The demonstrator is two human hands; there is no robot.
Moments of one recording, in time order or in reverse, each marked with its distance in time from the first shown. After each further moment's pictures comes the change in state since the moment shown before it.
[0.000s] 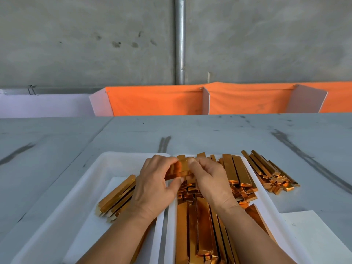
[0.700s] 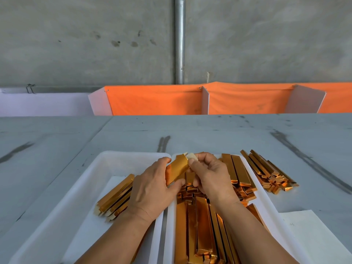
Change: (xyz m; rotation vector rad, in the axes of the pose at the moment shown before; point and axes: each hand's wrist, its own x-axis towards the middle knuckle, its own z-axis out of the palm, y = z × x) left_hand -0.001 0.002 0.002 0.193 -0.100 -0.163; right_hand 0.004 -0.001 -0.005 0.261 0.013 0.126
